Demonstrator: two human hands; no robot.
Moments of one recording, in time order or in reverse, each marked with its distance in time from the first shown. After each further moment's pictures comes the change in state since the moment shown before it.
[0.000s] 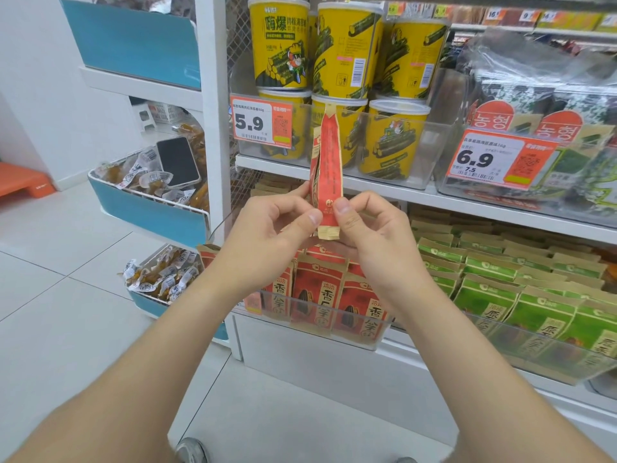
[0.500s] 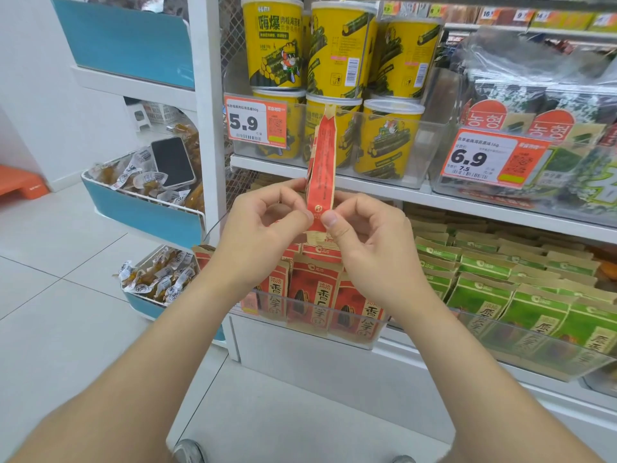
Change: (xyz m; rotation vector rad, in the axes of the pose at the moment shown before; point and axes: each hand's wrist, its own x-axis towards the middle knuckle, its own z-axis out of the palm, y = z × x) left_hand 0.001 0.006 0.005 -0.080 0.114 -0.020; right_hand -0.003 0.001 -0.006 -0.432 0.048 -0.287
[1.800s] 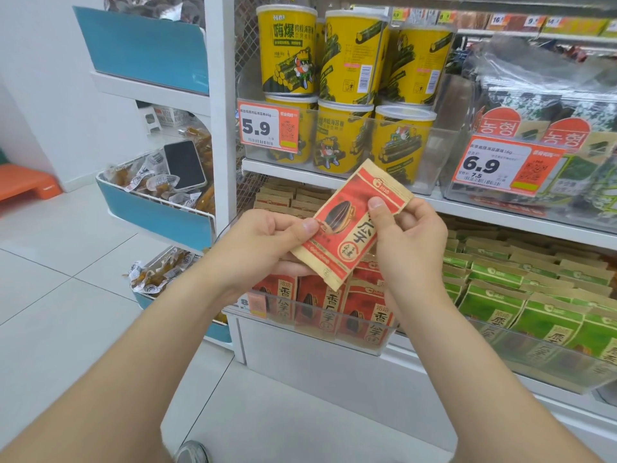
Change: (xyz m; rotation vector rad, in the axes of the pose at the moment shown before) left_hand -0.003 0.008 -0.016 -0.161 -0.237 -0.422; right_hand 0.013 -0.003 0.009 0.488 0.438 0.463
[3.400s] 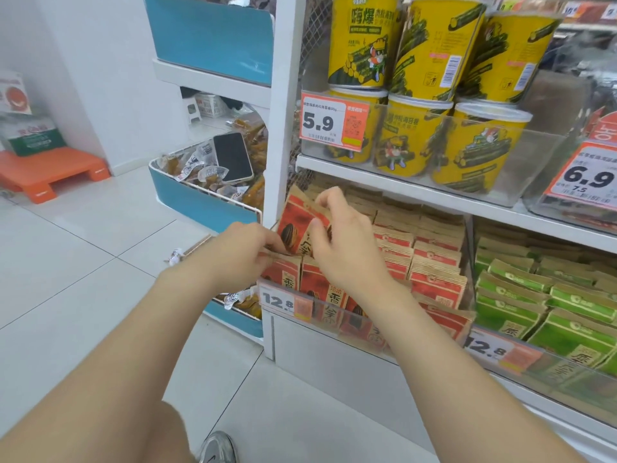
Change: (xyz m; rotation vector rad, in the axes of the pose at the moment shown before) left_hand 0.013 -0.051 -0.124 1.188 0.147 0.038; right_hand 0.002 0.062 0.100 -0.771 -0.604 -0.538
